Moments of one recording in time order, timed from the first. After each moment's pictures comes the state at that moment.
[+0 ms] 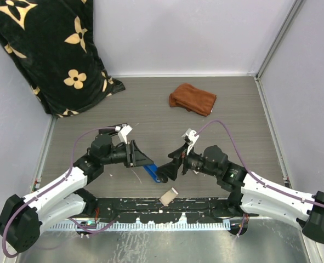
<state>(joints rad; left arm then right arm) -0.59 0.92 0.41 0.12 0.65 -0.93 1.02 0.78 0.46 0.16 -0.11 0.45</state>
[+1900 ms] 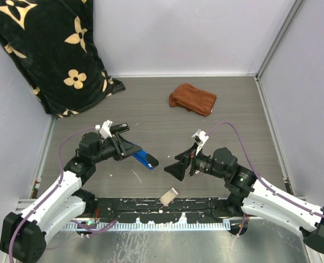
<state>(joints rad) -0.42 0.79 0.45 0.02 0.59 -0.99 0.92 0.64 0.44 0.06 -0.24 0.55</state>
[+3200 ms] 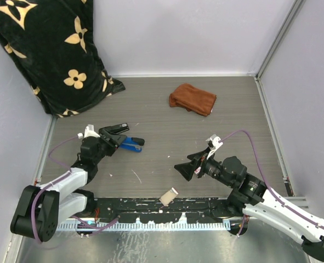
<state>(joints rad) -0.22 1.07 0.21 0.49 0.13 -1.08 0.92 0.38 0.35 -0.12 0.00 0.53</state>
